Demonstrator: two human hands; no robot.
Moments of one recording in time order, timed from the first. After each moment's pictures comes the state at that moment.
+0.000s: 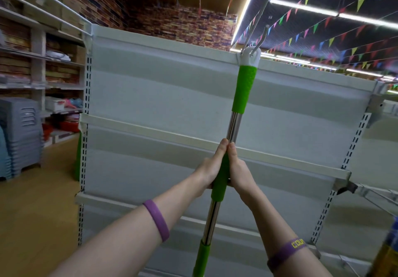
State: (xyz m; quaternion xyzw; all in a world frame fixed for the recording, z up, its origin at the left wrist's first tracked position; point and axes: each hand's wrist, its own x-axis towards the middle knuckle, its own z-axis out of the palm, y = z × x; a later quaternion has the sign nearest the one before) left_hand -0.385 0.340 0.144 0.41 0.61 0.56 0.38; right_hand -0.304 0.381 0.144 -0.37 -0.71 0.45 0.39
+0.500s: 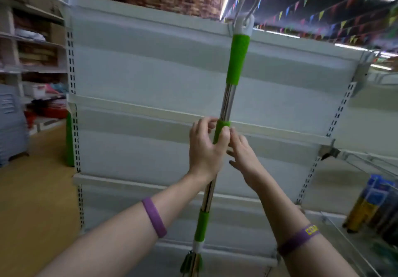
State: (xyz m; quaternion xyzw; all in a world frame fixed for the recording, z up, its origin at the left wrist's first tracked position) left_hand -0.361 0.321 0.113 0.47 0.50 0.73 0.03; right_hand -0.272 0.371 0.124 -0.37 -0.71 0.46 0.39
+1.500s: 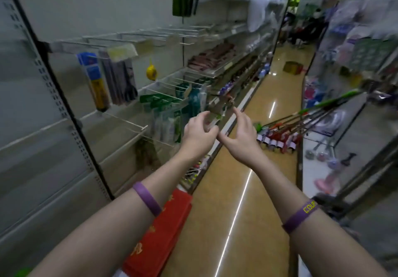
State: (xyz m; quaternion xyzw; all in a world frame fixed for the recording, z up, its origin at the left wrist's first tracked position) left_hand 0.151 0.208 -0.022 0.79 0.34 0.32 0.40; right_hand 0.253 0.116 -0.023 -0.80 -0.44 0.06 0.41
